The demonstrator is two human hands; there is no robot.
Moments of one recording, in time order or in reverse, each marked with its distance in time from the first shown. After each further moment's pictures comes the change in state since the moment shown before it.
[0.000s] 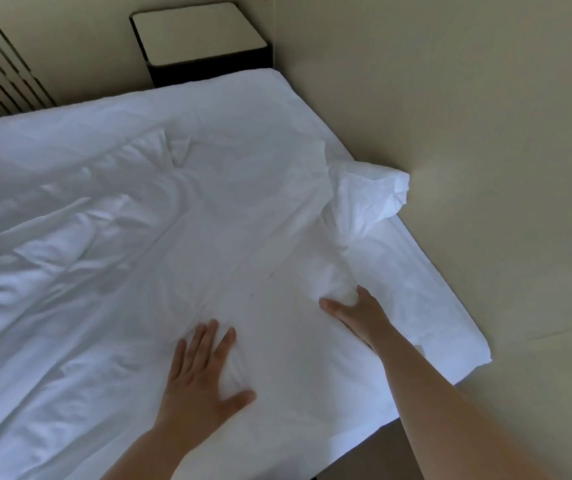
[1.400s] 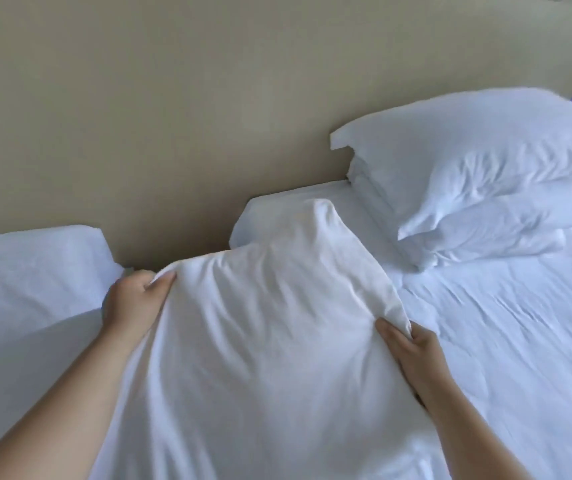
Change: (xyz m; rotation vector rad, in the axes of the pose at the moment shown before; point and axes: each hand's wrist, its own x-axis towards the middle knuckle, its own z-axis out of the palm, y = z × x) left_hand -0.303 0.208 -0.101 -0.545 -0.370 0.831; right_hand -0.683 0.313 0.232 0.959 1.434 0.401
